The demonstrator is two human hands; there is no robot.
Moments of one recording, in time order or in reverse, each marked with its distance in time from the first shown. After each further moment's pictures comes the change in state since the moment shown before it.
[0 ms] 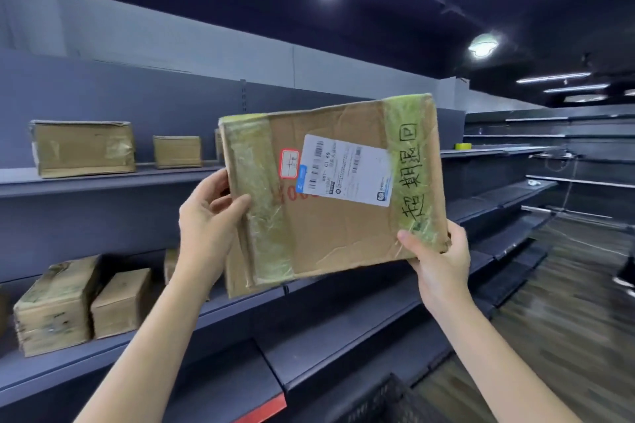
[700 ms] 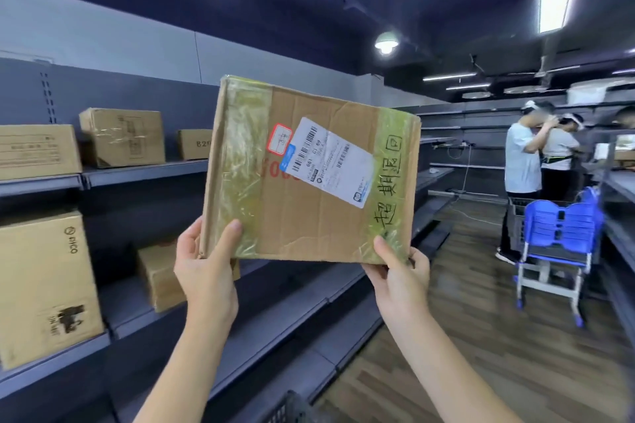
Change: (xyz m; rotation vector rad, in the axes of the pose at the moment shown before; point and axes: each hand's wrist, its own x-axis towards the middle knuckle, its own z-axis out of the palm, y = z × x) left_hand -0.080 -0.082 0.350 -0.479 0.095 -0.274; right_hand 0.167 -0.049 -0.238 0.323 0.271 0.160
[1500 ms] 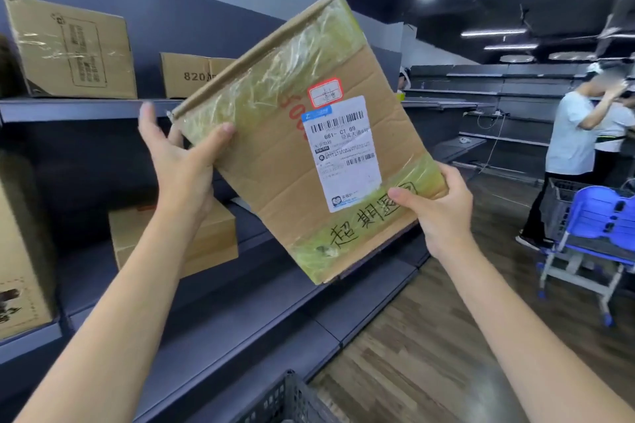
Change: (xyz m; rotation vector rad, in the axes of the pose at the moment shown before) left_hand 0.202 -0.099 0.026 0.117 -0.166 0.157; right_hand 0.214 0.057 0.025 -0.734 -0.264 -0.418
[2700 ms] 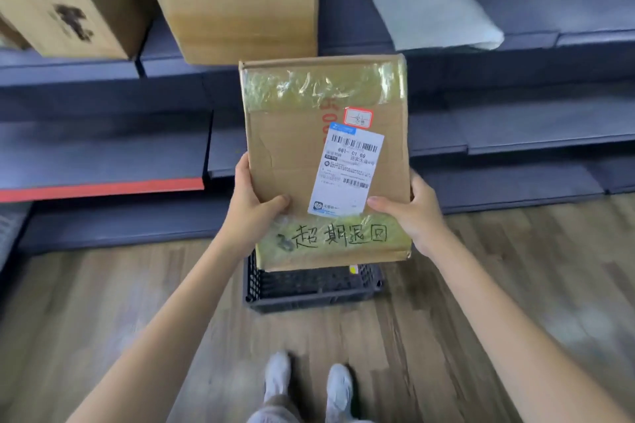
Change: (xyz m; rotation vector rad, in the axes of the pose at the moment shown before) left_hand -0.204 -0.246 -0.043 0.642 0.337 -0.684; right_hand -0.023 0.305 0.020 -0.115 -0.948 0.758
